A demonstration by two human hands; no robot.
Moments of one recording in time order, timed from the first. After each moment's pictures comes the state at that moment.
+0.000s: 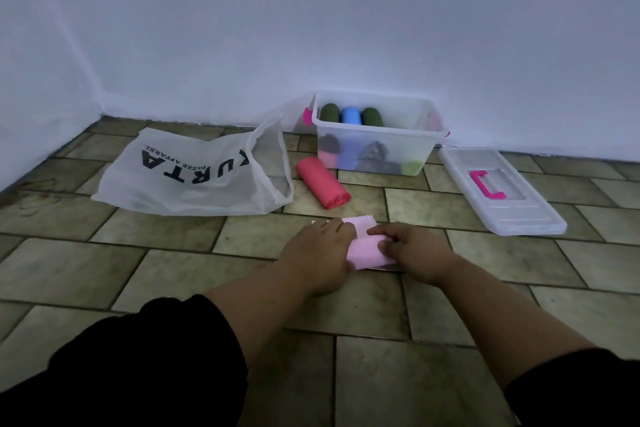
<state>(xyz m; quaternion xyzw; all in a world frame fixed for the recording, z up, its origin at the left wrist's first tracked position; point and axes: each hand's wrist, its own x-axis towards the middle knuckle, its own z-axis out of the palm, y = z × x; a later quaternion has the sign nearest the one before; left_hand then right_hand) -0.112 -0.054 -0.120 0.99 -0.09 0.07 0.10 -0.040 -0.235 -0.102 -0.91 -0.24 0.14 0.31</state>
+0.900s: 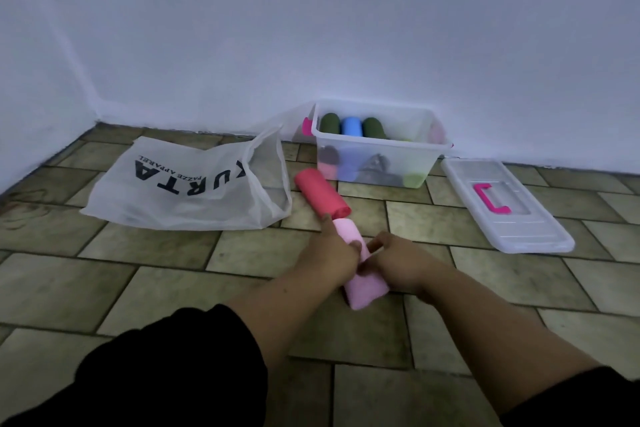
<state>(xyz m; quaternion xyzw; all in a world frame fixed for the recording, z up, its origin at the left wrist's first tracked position) -0.072 -0.075 -0.114 0.88 0.22 -0.04 0.41 -0.042 -0.201 -0.081 -0.89 -0.11 0.25 0.35</state>
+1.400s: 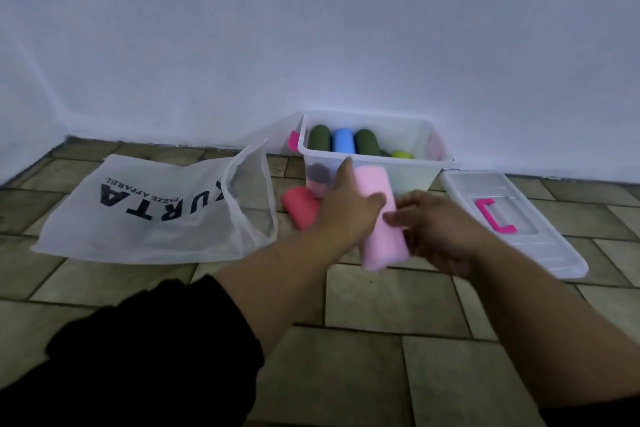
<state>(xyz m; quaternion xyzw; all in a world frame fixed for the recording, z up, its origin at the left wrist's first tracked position) 0.003 -0.078 -0.042 0.84 0.14 0.08 0.52 0.032 -0.218 -0.040 -0.71 -0.06 0.26 0.65</state>
